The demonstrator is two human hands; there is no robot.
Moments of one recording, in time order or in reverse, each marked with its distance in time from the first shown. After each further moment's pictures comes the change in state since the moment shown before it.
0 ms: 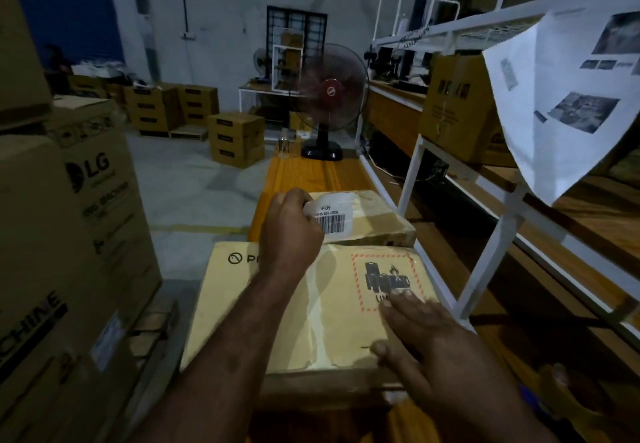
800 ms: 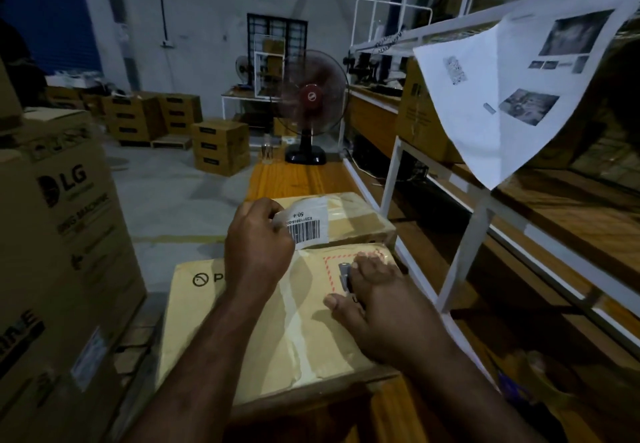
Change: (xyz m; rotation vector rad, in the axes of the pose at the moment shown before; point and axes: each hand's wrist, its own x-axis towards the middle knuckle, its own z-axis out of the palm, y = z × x) left_hand -0.016 0.002 -0.019 -0.006 0.065 0.031; right_hand 0.038 -0.012 -0.004 0.020 0.119 0.045
